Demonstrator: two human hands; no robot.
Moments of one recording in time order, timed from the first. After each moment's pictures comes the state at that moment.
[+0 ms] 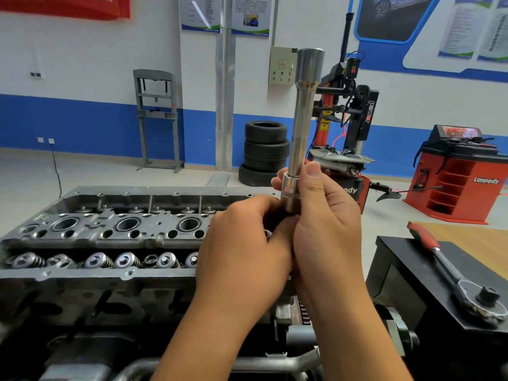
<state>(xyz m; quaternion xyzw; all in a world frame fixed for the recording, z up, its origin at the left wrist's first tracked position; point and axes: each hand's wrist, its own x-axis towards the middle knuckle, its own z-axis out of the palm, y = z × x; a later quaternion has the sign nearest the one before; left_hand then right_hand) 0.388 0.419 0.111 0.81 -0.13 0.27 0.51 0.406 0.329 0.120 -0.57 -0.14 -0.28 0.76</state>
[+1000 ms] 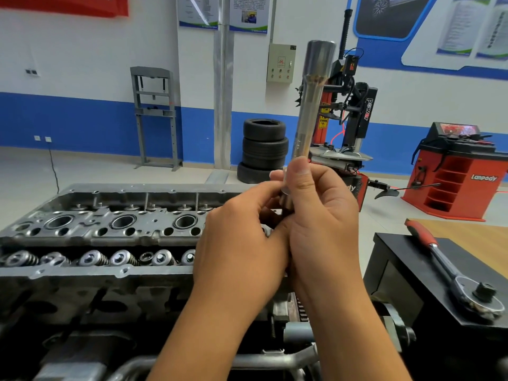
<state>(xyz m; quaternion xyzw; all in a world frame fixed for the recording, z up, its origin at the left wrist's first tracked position) 0.388 0.418 0.109 0.80 -0.15 0.28 0.51 0.408 0.327 0.118 -0.55 -0.17 -0.26 0.77</state>
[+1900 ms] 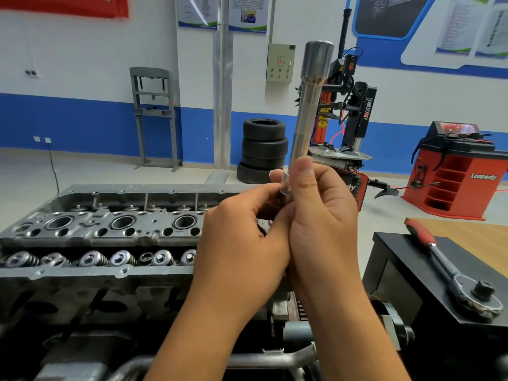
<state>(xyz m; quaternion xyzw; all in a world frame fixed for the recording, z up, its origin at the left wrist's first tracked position) 0.388 0.418 0.108 0.76 -0.18 0.29 0.56 0.407 0.328 0.120 -0.55 -0.16 -0.27 0.78</state>
